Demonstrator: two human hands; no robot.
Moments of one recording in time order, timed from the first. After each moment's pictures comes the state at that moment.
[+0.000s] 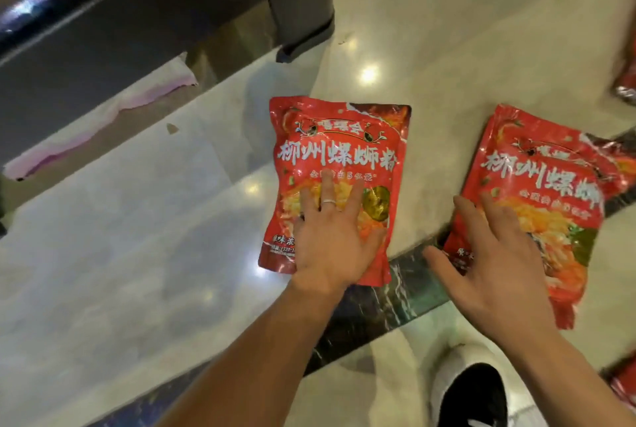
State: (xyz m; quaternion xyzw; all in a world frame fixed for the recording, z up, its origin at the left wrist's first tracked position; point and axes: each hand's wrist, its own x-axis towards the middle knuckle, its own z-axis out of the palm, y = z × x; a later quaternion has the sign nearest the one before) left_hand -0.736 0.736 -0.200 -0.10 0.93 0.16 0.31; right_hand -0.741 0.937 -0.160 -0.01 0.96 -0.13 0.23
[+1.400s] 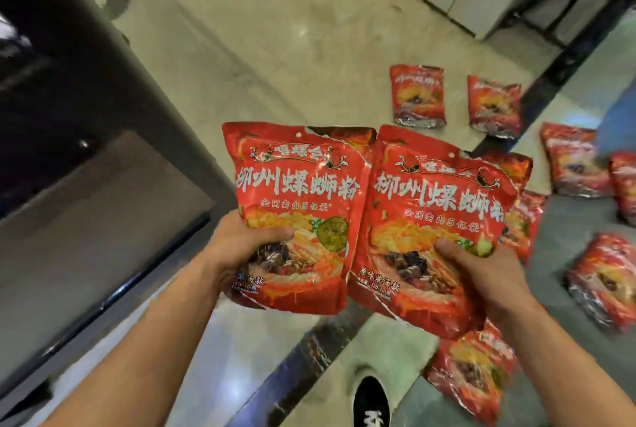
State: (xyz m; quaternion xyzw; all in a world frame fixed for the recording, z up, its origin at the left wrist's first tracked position) left_hand -0.907 0.731 0.197 -0.25 0.68 0.63 0.29; right_hand -0.847 1.064 0.220 0.36 0.73 -0.58 0.09
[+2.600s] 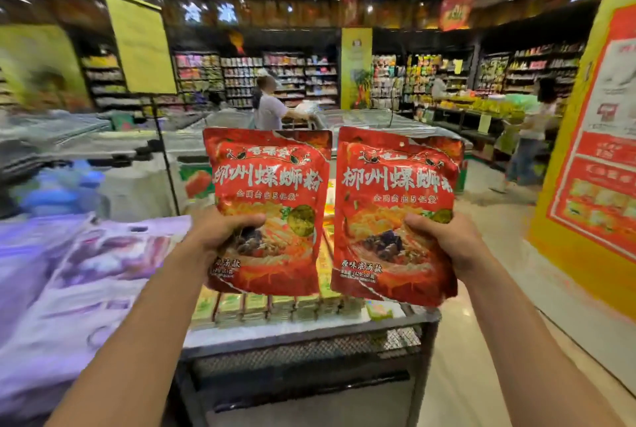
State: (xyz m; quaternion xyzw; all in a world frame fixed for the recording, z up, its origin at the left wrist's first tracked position) left_hand -0.562 0.402 0.967 -0.26 0.68 0.64 -0.26; right_hand -0.765 0.706 0.941 -0.20 0.65 -0.72 0.11
